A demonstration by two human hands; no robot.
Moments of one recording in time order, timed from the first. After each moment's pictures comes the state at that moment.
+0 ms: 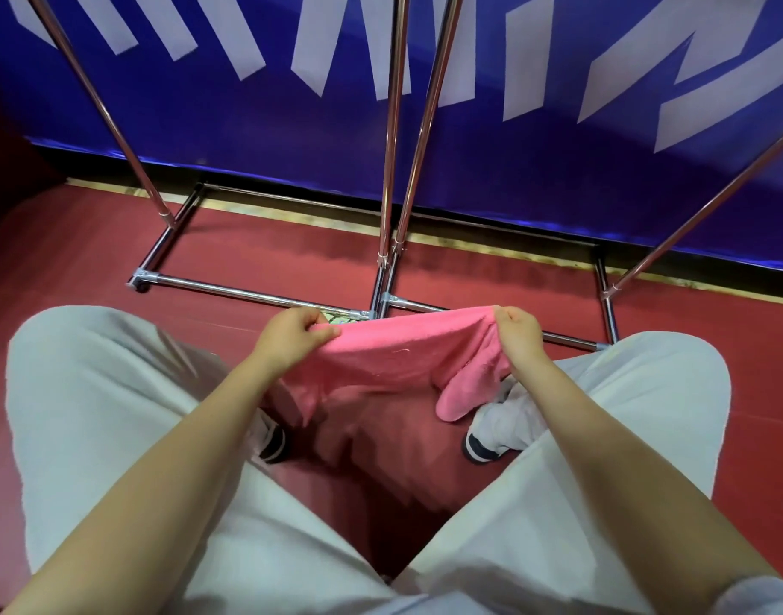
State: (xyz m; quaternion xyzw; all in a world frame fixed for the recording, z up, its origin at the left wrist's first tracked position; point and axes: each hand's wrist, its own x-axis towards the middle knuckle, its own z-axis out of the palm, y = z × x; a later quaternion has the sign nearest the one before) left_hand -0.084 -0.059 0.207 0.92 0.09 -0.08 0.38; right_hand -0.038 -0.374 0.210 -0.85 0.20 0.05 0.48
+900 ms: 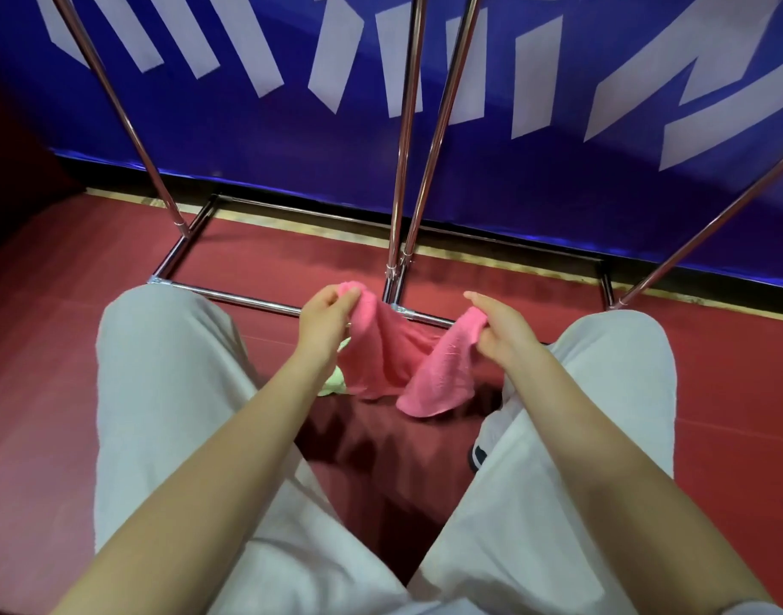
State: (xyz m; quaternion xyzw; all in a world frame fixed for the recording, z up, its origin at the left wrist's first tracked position) left_hand -0.080 -0.109 0.245 0.62 0.26 0.02 0.74; right_hand -0.027 -0.326 0.247 -0.54 0.28 0.13 0.78
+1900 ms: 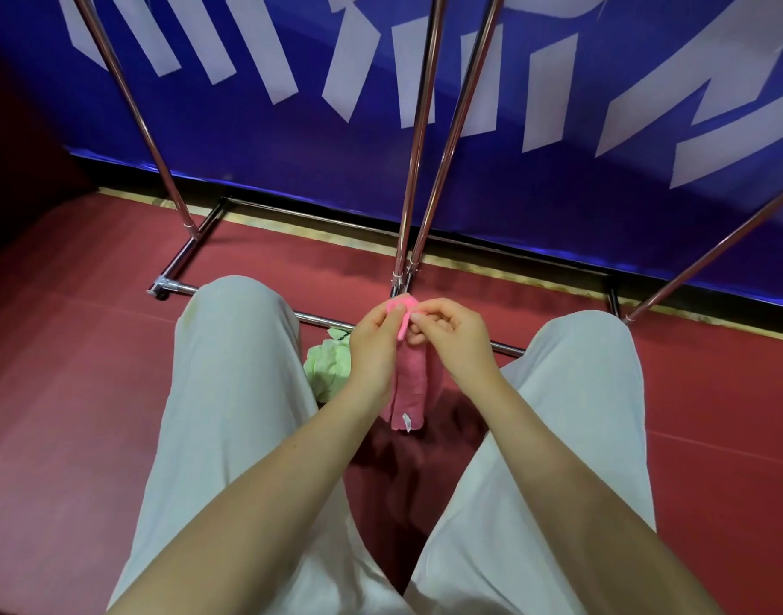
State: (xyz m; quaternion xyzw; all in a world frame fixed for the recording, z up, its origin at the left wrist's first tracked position) left_hand -0.096 -0.168 0.265 0.53 0.21 0.05 0.82; right_hand -0.073 -0.269 0.277 -0.75 -0.06 0.07 0.66
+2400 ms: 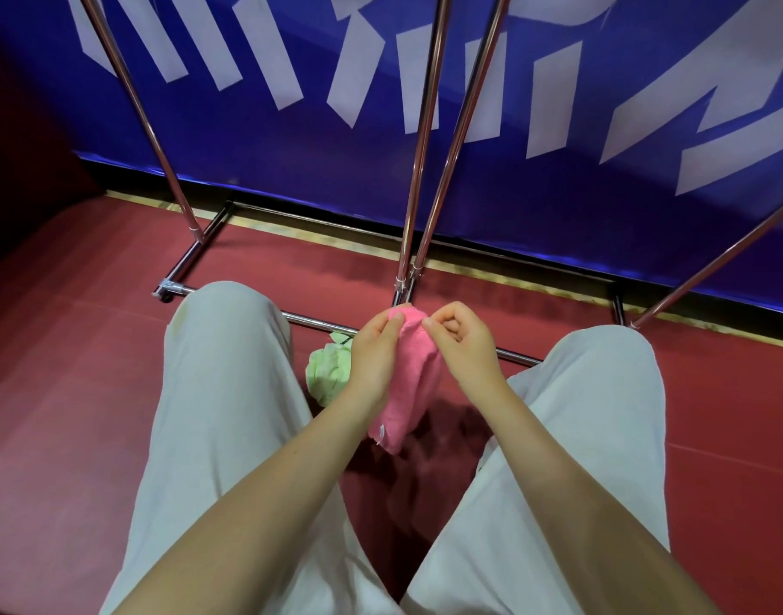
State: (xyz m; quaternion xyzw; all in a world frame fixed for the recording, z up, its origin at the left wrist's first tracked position) left_hand -0.092 -0.163 0.258 0.61 0.20 0.03 0.77; right_hand -0.070 -0.279 0.269 -0.79 -0.06 0.03 0.61
